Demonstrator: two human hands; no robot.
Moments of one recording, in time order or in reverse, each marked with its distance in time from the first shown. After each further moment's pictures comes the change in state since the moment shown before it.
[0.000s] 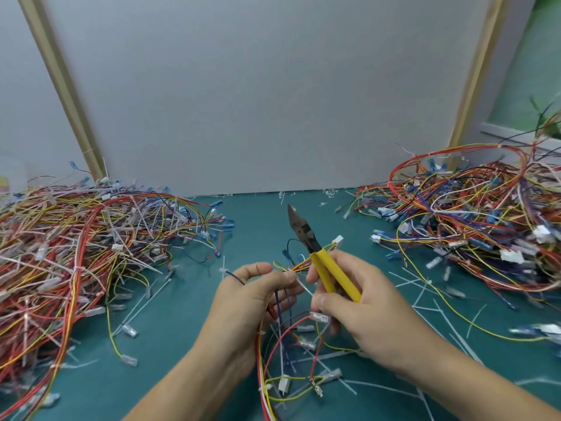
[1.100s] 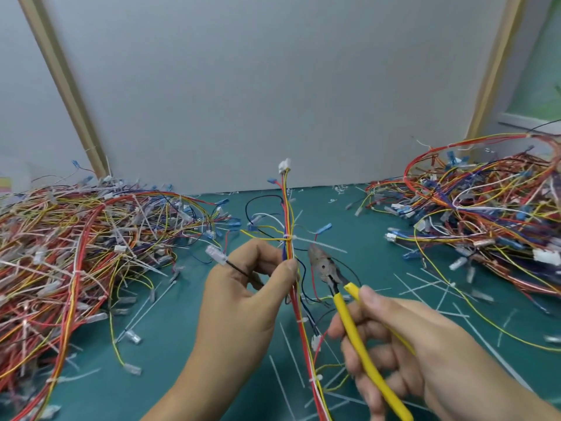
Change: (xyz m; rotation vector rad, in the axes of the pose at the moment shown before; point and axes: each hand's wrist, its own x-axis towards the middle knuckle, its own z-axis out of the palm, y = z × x) left_hand -0.013 0.015 -0.006 0.516 -0.059 0.658; right_hand -0.026 -0.019 -0.005 0.462 -0.172 0.500
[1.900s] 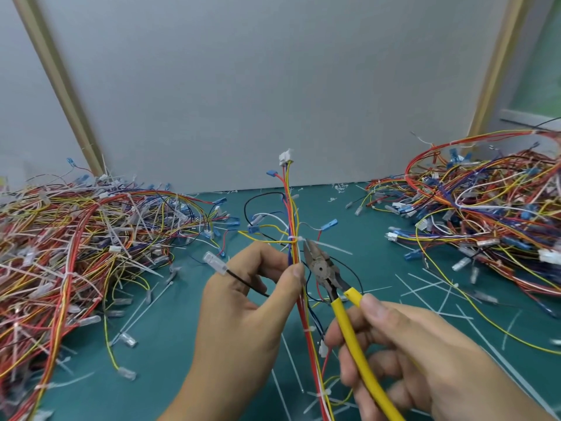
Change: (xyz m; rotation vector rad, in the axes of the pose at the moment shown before) left_hand -0.007 0.007 0.004 0.151 0.038 0.111; right_hand -0.006 0.002 0.007 -0.031 0.002 -0.089
